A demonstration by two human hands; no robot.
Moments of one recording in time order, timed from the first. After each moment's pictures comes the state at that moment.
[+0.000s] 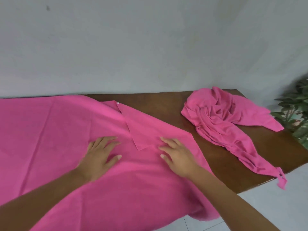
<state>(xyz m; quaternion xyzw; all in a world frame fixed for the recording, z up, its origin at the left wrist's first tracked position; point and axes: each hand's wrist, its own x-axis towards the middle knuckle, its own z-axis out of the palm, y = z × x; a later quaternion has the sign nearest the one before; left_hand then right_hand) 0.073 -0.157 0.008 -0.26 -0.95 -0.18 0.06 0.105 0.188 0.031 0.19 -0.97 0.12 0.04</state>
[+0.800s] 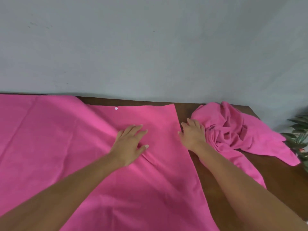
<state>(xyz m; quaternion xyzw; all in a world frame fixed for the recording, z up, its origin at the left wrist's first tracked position) -0.051 -0.014 0.033 -0.21 -0.96 -0.21 -0.02 -0.088 0.263 0.073 -0.03 -1.00 -0.04 -0.06</state>
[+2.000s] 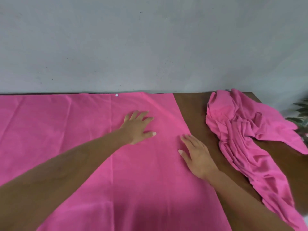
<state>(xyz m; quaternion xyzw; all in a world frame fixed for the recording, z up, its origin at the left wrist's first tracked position) -0.129 0.029 0.025 -0.27 -0.96 -0.08 -0.10 -0.001 0.305 0.018 0.05 -0.99 0.11 -0.04</state>
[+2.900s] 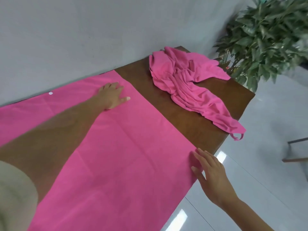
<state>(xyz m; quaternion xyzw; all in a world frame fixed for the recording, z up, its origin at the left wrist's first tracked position) -0.200 0.120 0.021 -0.40 -0.91 -0.03 -0.11 0.269 0.269 0.007 -0.27 -0.95 0.13 0.03</state>
